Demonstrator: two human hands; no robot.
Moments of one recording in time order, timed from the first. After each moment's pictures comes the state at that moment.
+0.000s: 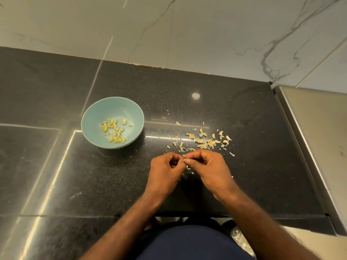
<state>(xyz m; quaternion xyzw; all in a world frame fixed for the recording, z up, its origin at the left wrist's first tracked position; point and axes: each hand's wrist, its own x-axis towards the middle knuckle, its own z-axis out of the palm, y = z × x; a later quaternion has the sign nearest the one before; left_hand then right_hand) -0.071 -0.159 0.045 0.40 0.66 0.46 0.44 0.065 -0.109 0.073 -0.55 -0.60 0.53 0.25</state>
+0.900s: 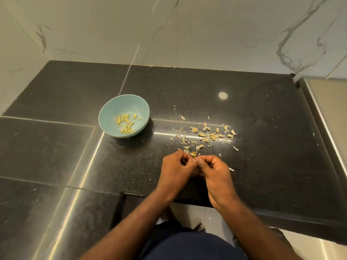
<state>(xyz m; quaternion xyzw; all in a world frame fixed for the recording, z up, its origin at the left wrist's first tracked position) -0.015 -0.170 0.055 0.41 0.73 0.42 0.36 0.105 -0.139 0.038 -0.51 -0.39 0.67 0.36</state>
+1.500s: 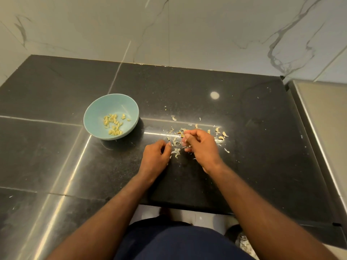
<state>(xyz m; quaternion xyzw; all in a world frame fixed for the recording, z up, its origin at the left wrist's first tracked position) -0.061 -0.133 0.018 0.45 0.76 0.36 0.29 0.080 -0.054 0.042 -0.51 -0.57 0.58 0.28</state>
